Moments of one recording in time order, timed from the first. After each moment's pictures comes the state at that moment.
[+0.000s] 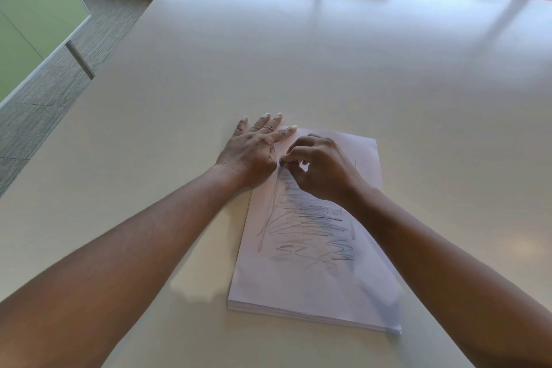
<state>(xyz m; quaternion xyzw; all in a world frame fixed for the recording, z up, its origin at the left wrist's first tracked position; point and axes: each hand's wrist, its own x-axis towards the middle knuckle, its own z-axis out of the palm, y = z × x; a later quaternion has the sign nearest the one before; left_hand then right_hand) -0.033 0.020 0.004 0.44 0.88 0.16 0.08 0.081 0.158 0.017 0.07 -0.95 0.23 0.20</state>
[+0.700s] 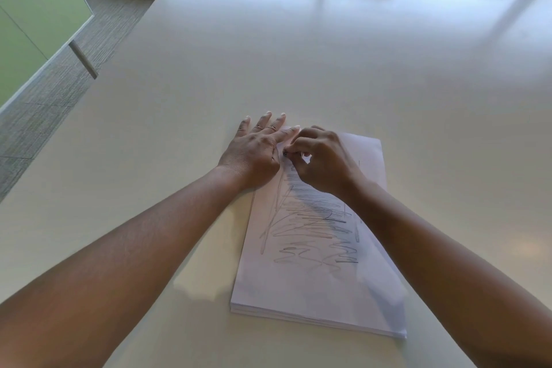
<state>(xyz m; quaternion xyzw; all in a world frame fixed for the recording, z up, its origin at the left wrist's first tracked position) -0.034 0.020 0.003 0.43 0.88 0.16 0.08 0.065 0.162 0.012 0.05 -0.94 0.24 0.24</state>
